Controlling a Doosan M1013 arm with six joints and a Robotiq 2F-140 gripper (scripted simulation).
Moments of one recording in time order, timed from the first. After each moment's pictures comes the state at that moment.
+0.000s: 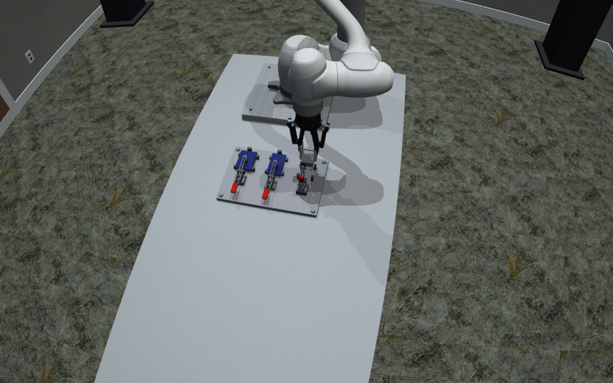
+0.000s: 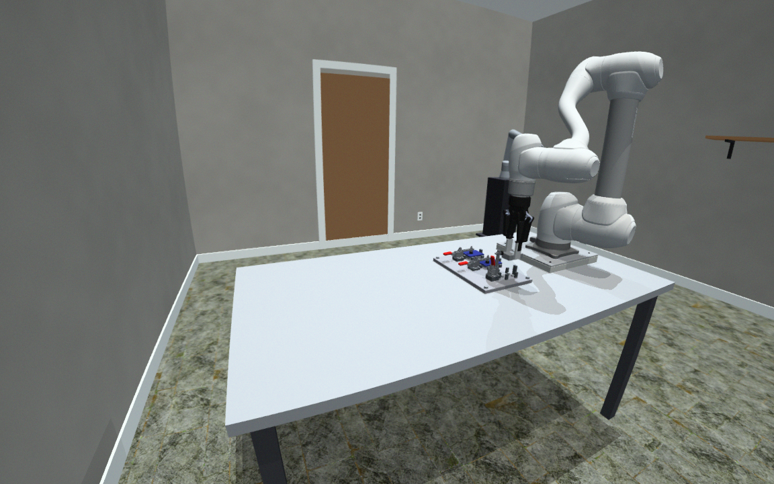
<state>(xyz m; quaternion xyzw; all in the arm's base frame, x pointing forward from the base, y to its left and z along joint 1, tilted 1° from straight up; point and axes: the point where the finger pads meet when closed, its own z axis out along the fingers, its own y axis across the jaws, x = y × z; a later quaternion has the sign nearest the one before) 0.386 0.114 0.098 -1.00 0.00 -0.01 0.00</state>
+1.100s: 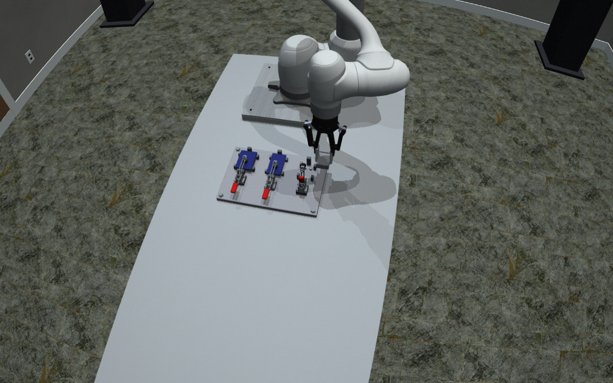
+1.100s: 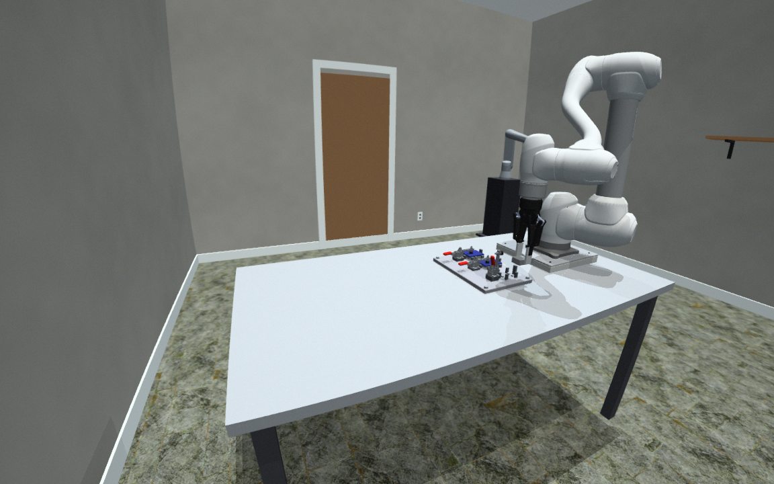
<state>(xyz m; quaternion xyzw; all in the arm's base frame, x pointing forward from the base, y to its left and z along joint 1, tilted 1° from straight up) 0.386 0.166 0.098 -1.00 0.00 -0.01 0.00</state>
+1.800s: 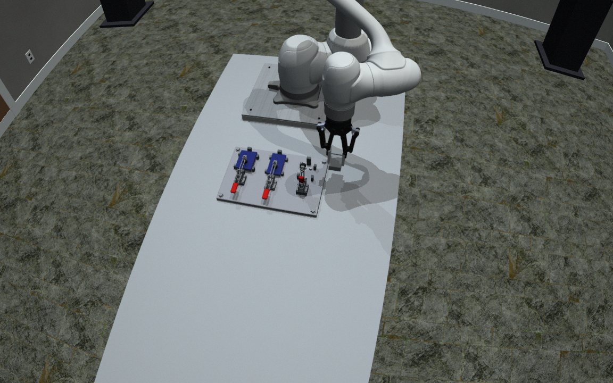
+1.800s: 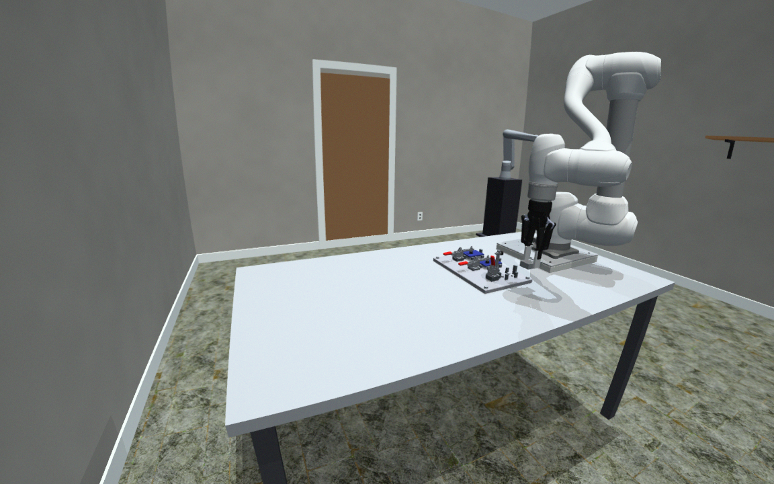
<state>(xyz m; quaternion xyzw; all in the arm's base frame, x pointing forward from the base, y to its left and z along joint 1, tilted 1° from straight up) 0.386 0.207 0.098 -1.00 0.00 -0.01 0.00</state>
